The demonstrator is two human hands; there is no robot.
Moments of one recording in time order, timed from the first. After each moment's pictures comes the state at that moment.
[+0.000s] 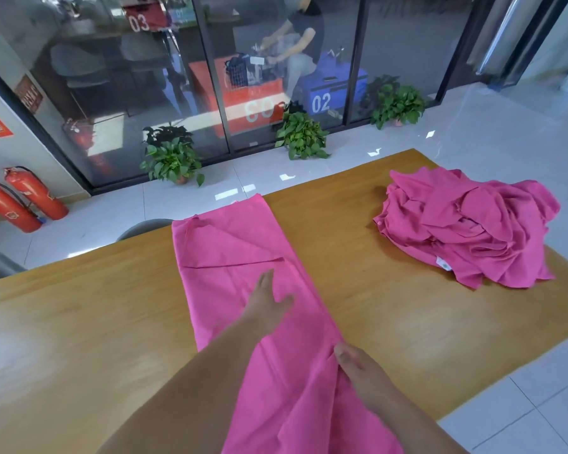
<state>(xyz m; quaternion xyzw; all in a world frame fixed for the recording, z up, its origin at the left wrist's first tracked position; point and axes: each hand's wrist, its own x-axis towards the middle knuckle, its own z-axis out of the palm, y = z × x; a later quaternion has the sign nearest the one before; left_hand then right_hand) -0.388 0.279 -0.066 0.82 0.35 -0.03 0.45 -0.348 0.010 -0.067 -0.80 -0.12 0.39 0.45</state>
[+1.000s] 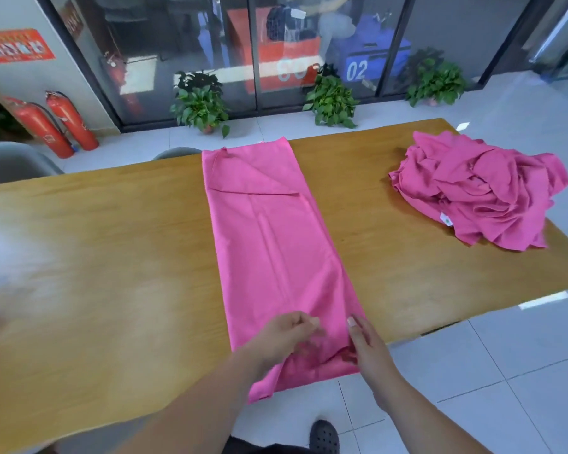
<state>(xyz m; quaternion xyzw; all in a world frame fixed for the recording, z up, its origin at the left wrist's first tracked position) -0.569 0.092 -0.063 0.61 0.31 -0.07 0.72 -0.442 -0.090 -0.087 -0.78 -0.06 0.39 0.49</state>
